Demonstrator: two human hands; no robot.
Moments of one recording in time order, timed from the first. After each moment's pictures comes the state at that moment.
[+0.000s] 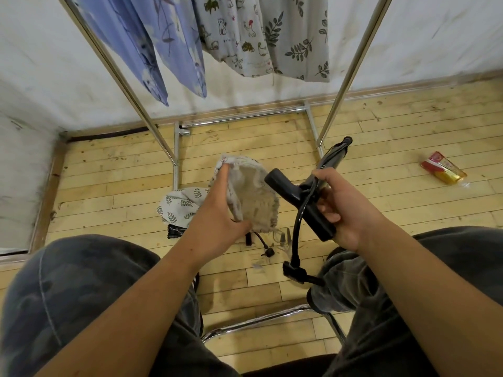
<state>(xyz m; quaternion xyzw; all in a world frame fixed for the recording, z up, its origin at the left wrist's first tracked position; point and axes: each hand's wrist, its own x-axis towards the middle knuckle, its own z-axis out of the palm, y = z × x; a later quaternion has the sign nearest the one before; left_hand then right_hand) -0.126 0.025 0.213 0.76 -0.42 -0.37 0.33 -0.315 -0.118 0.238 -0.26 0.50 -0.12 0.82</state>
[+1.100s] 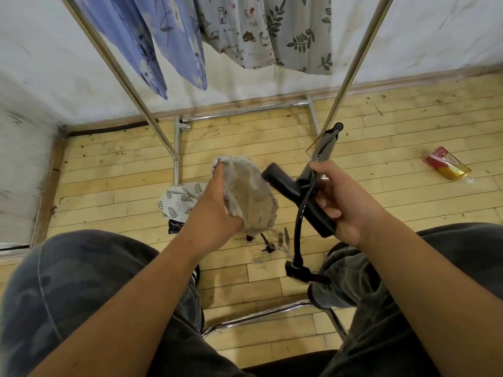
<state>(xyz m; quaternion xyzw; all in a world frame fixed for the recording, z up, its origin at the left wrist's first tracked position) -0.114 0.024 0.191 0.79 -0.40 -0.37 0.28 -0.313 -0.121 0.237 -0.27 0.46 -0.10 0.84</state>
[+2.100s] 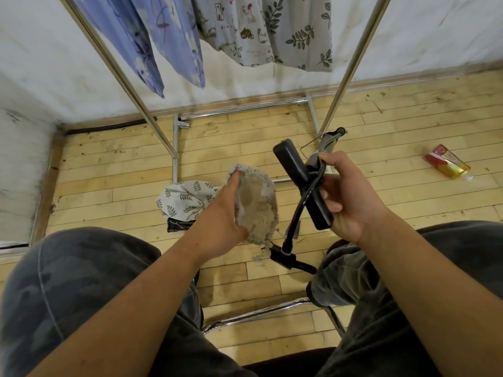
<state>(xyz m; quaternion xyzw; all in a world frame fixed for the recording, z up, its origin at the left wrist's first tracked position) -0.124 0.024 0.187 0.76 -0.44 -0.41 0.24 -0.315 -0.125 0.235 -0.20 0.42 -0.15 0.87</state>
